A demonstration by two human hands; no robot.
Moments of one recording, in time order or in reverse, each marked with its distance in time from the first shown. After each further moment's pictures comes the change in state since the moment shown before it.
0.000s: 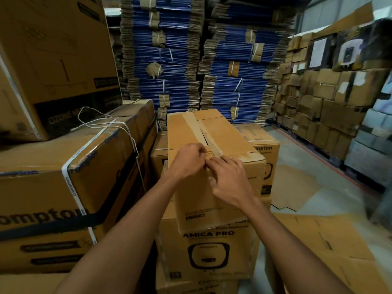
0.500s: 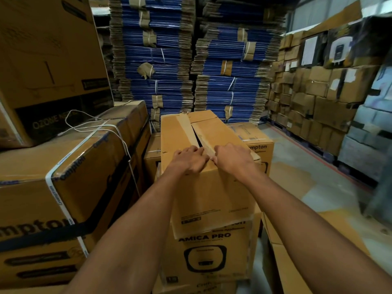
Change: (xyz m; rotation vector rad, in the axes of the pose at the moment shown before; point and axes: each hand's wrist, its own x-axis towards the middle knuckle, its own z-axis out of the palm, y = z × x) left_hand 0.051 -0.010 0.034 0.451 -0.400 -0.045; right_hand 0.062 0.023 -0.041 -0.294 -0.325 0.311
